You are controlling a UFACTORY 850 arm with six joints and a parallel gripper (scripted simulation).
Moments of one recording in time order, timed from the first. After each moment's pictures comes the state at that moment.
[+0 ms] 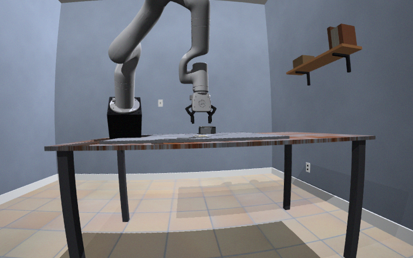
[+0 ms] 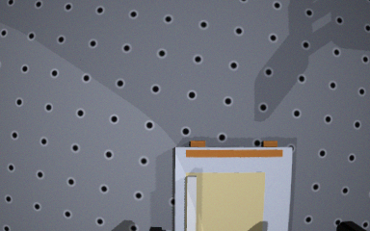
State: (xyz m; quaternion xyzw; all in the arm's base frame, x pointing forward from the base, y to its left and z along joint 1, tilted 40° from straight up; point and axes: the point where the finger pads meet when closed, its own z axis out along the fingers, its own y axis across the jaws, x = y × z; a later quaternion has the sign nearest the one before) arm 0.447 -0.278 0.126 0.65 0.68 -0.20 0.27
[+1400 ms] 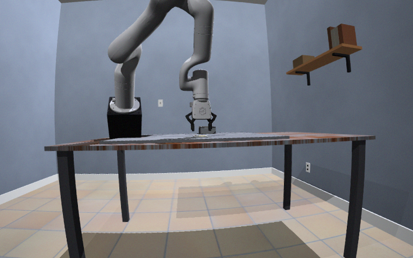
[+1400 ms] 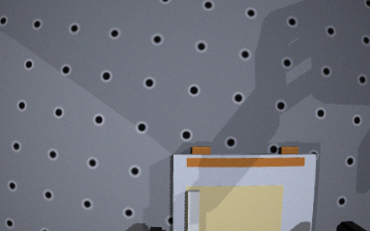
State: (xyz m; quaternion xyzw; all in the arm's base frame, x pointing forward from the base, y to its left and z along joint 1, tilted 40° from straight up) arm 0.451 -0.303 0.095 0.65 0.68 -0.20 0.27
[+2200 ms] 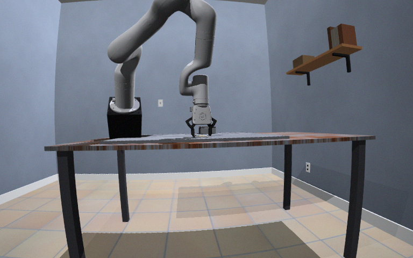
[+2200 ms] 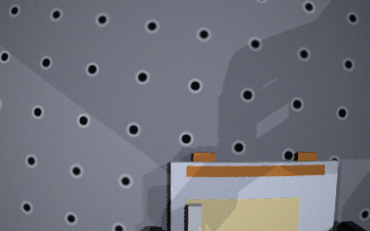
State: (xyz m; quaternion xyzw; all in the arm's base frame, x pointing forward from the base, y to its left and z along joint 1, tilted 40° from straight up) arm 0.454 -0.320 0.074 0.65 0.68 -0.20 0.27
